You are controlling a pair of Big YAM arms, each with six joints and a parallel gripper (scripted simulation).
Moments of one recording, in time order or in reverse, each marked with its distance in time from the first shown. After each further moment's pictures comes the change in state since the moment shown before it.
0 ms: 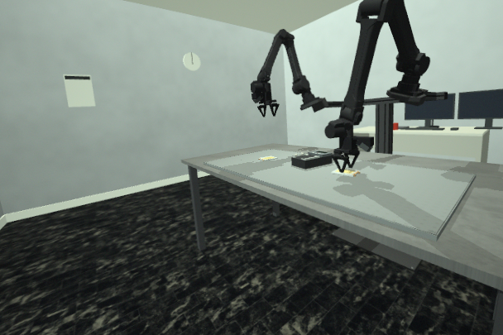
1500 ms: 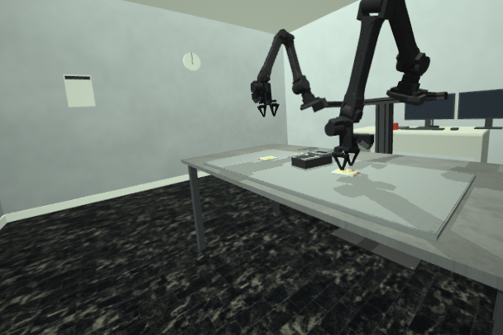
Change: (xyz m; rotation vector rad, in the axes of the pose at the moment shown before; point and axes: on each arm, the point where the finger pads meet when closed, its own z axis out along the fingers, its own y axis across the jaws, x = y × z) left arm 0.000 0.002 -0.009 -0.005 -0.002 0.003; right arm 0.000 0.000 0.000 0.000 0.000 0.000
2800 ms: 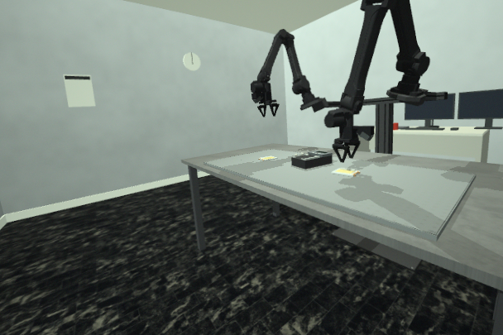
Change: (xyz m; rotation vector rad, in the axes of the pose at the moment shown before) left arm -0.001 0.002 -0.035 -0.004 -0.001 0.001; right arm 0.000 0.000 0.000 0.000 0.000 0.000
